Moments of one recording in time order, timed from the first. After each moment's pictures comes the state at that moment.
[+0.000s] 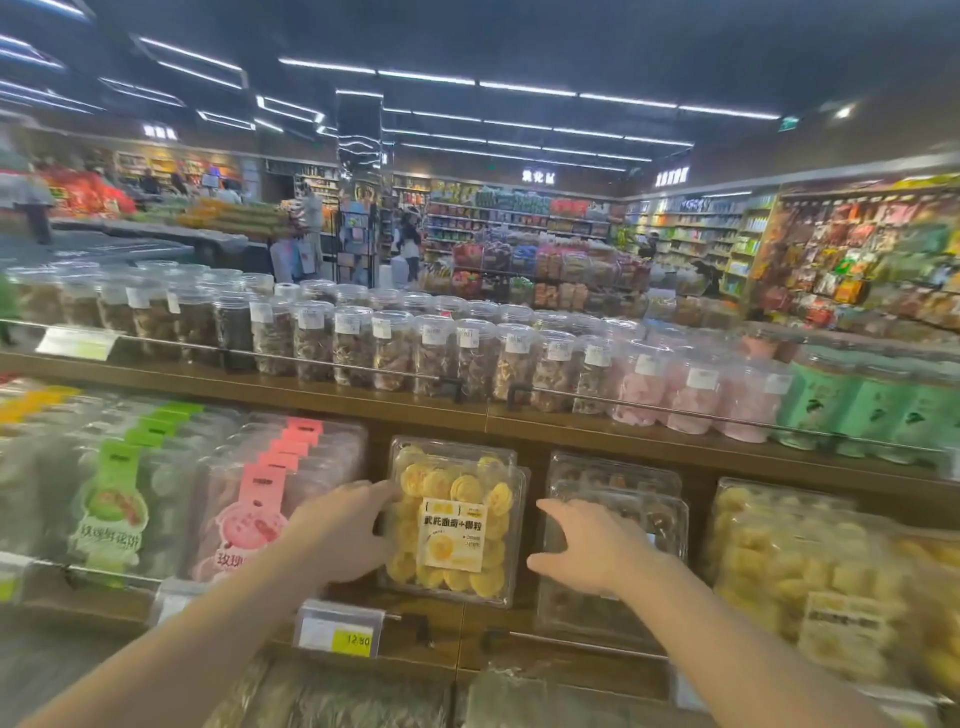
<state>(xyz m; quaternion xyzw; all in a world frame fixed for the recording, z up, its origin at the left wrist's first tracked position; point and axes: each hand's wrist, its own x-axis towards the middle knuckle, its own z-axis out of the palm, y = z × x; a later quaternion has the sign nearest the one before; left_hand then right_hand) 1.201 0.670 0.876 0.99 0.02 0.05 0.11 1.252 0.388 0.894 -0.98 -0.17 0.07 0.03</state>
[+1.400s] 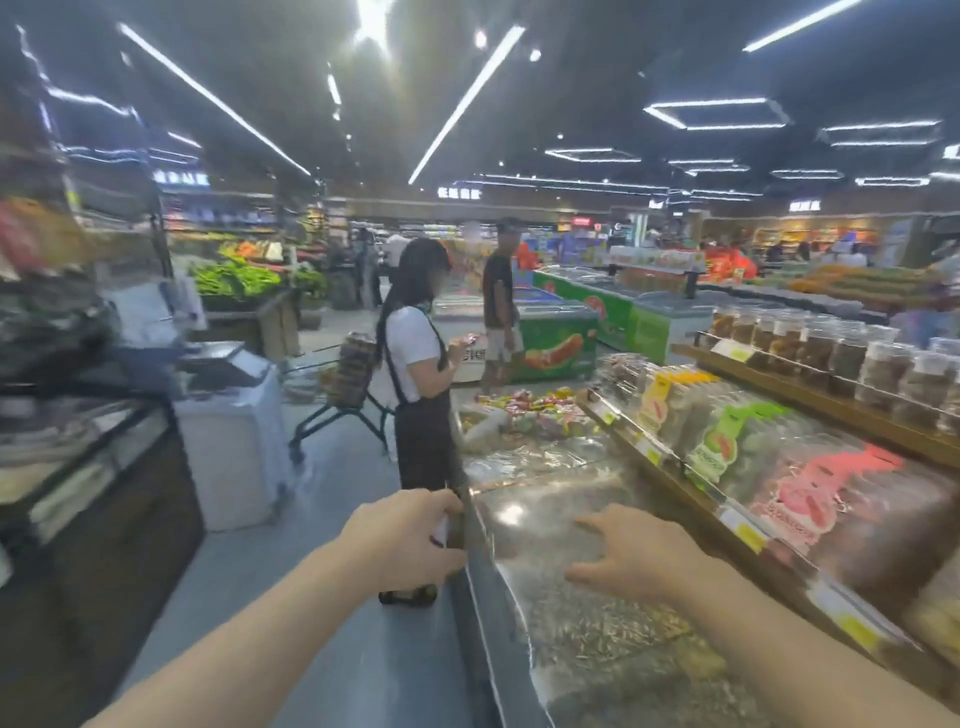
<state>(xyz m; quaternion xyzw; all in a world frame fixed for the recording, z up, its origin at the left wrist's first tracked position) 0.618 0.567 0.919 0.82 0.57 0.06 0.09 0.882 0.537 0.910 -0.69 -0.72 0.05 -0.03</state>
